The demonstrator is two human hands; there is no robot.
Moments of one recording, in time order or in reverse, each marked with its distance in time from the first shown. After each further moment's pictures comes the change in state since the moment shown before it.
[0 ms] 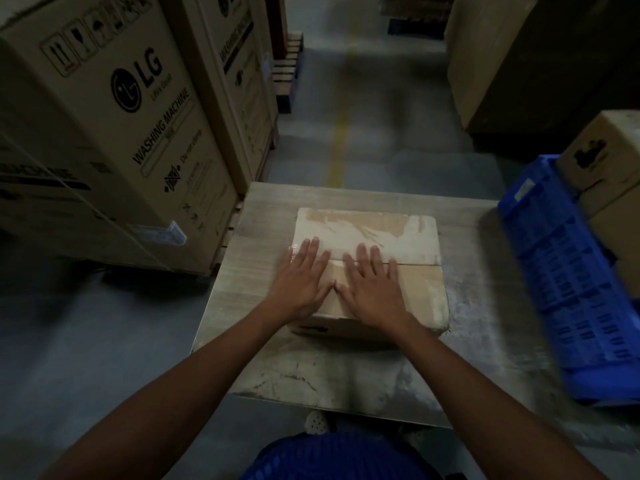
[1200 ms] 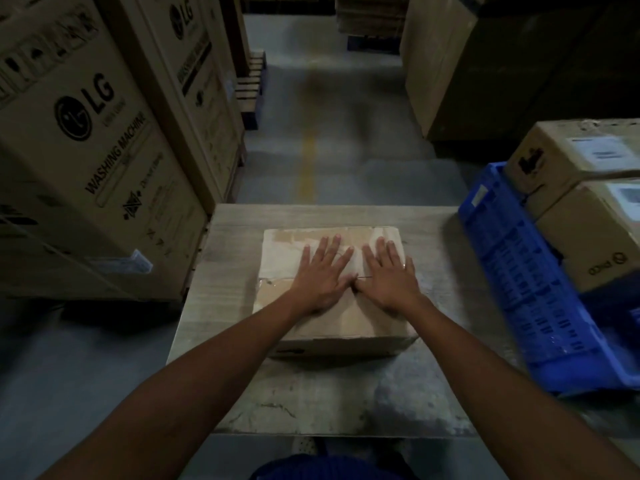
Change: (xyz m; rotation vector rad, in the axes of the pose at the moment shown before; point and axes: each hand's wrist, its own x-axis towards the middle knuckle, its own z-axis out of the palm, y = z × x) left_hand 0.089 0.071 -0.002 -0.118 -0.060 0.105; right_hand 0.021 0.089 -0.033 0.089 -0.108 0.238
